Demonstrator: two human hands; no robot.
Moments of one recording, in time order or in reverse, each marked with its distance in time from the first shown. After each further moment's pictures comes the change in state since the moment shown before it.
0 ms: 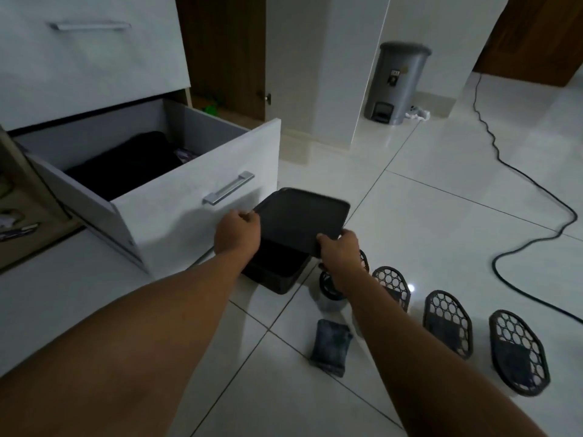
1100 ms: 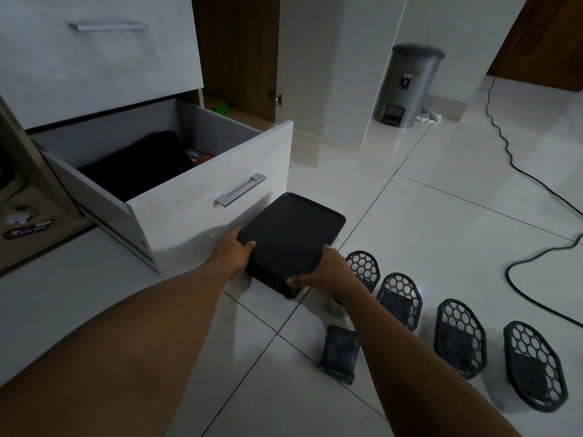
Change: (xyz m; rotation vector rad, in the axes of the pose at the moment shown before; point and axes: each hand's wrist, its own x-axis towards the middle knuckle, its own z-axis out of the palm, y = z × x) left_hand 0.022 -0.056 -0.006 0.082 -0.349 -0.017; right_hand 0.000 0.025 0.012 -0.605 -0.373 -0.176
